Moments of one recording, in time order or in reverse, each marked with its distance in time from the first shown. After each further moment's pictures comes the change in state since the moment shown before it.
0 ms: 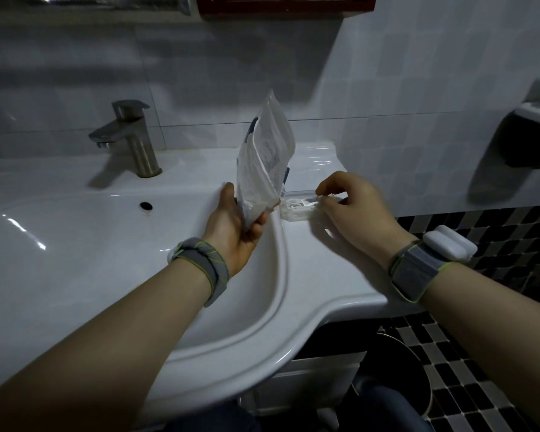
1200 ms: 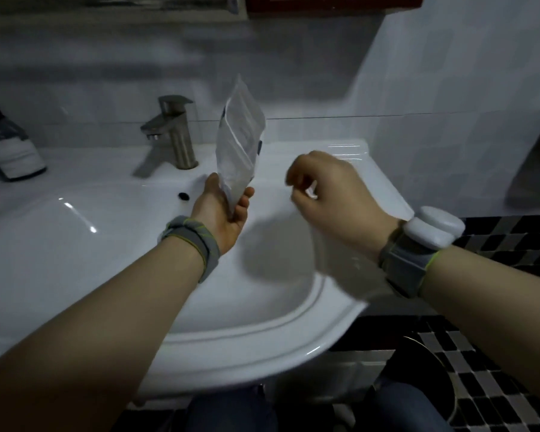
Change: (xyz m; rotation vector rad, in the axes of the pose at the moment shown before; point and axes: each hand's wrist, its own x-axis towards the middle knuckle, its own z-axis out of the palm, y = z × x) left_hand -0.001 0.049 -0.057 -0.055 0.121 0.093; right_hand -0.001 -0.090 0.032 -0.145 -0.083 -0.404
